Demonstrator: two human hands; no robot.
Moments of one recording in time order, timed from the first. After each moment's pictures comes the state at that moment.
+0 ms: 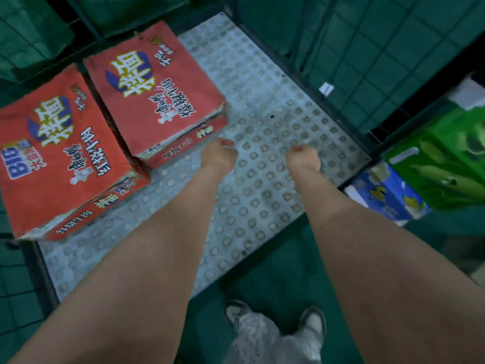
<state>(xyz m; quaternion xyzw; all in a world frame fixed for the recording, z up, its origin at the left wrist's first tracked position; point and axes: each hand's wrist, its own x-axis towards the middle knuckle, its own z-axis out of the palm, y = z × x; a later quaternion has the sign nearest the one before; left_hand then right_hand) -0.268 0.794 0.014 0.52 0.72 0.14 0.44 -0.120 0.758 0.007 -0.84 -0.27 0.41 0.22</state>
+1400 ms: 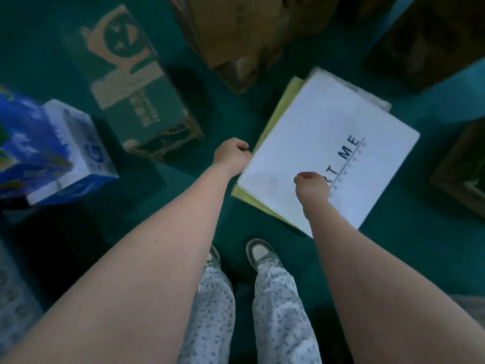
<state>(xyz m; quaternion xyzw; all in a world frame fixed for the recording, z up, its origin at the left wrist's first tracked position) 0.111 0.151 -0.134 0.84 0.14 -0.37 0.36 0.032 0.012 -0.157 -0.71 0.50 0.22 0.45</state>
